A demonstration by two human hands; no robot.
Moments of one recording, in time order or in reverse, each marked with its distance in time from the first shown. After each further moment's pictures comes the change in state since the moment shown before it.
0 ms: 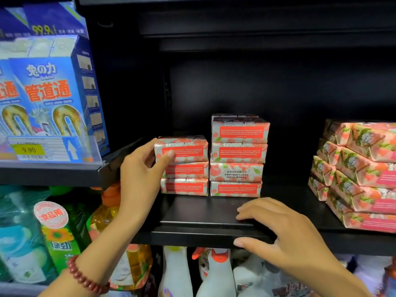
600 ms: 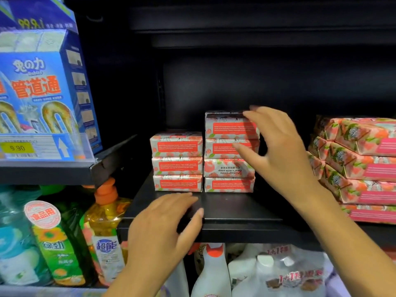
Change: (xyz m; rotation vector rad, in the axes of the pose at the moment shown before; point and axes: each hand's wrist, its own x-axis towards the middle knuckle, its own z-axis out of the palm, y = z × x) left_hand -0.079 0.012 0.009 0.540 -0.202 0.293; right_hand 0.075 -0.006 -0.045 -0.202 0.440 0.010
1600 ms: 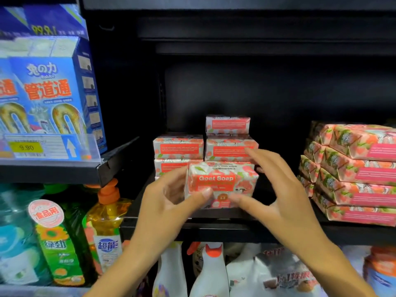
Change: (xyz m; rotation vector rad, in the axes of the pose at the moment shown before) left_hand 0.028 0.018 -0.024 -0.985 -0.089 -0.267; right_hand -0.060 -0.022 -0.005 0.467 -0.072 0.042
